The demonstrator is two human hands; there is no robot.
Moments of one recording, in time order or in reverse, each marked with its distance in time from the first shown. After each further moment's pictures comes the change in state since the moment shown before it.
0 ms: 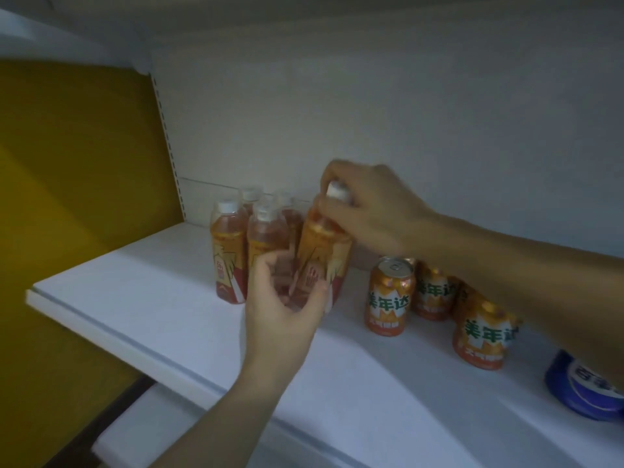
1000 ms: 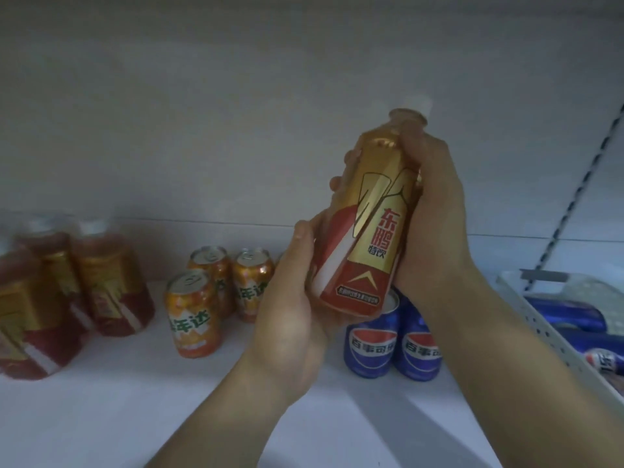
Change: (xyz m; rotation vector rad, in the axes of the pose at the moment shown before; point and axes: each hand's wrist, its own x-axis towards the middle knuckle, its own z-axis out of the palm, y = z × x) left_hand -0.068 0.127 0.204 -0.883 -0.733 -0.448; right_hand -0.169 0.087 -0.135 1.237 0.788 0.420
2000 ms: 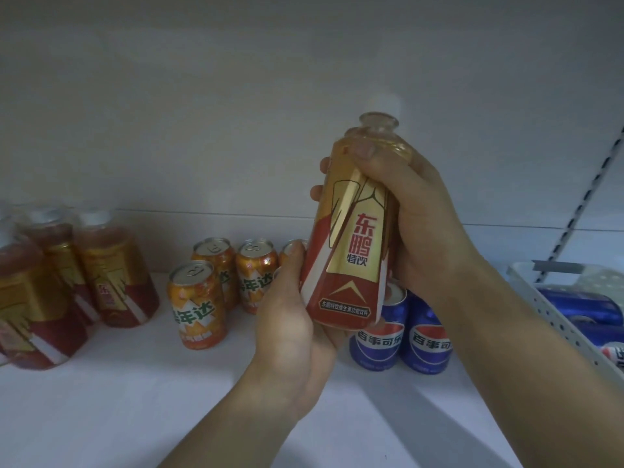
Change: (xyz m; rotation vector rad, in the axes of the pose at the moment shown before) left_hand -0.006 -0.016 -0.004 -0.163 0.233 -0.068; right_hand -0.002 0.006 -0.004 -0.157 -0.107 0.067
